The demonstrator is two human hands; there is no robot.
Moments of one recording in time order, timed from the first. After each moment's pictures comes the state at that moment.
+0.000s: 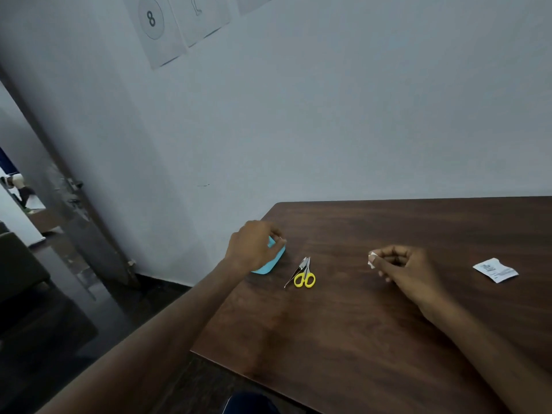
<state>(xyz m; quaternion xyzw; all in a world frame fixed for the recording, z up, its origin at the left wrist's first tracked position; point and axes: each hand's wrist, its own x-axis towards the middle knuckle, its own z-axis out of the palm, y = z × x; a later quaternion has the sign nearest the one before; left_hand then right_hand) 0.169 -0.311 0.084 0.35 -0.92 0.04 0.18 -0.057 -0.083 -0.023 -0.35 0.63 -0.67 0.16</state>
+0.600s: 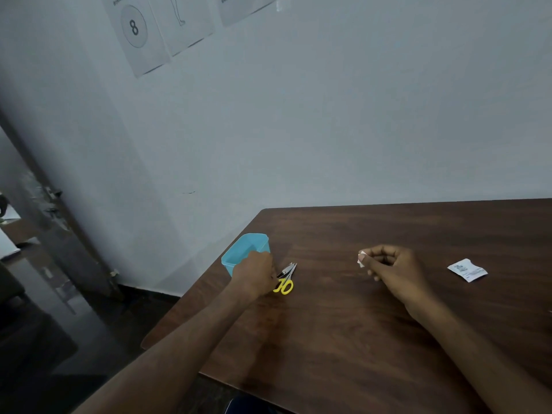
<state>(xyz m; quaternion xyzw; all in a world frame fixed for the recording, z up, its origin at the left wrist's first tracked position) 0.142 -0.293 0.032 0.41 -0.91 0.03 0.04 -0.063 -0.074 -0.015 -0.32 0.63 -0.69 0.14</state>
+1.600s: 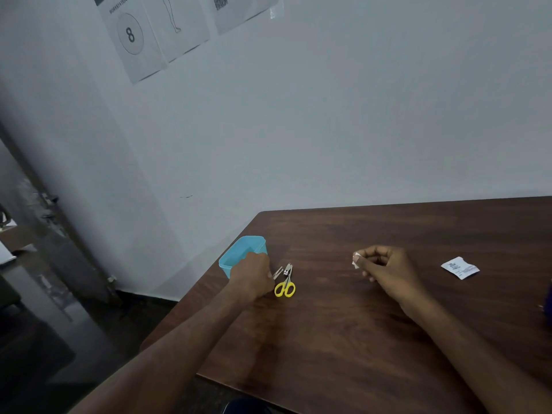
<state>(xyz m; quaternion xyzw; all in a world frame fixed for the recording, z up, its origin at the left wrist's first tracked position) 0.143 -0.291 0.038 0.41 -0.91 0.02 0.05 -0.060 -0.070 -0.013 -0.32 0.65 -0.67 0.15</state>
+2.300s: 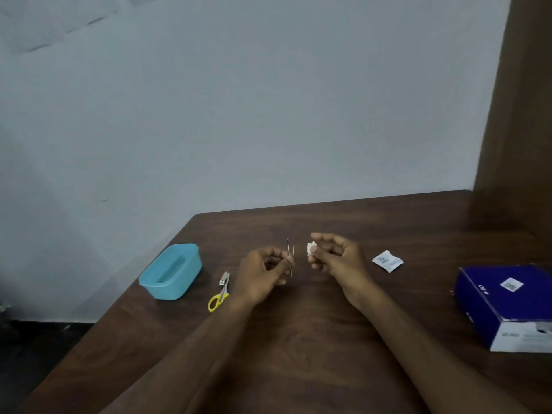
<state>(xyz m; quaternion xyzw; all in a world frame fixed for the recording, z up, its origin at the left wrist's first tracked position) 0.047 -0.212 0.009 0.22 -0.81 -0.49 0.23 -0.083 -0.067 -0.012 -0.22 0.56 -0.78 0.20</state>
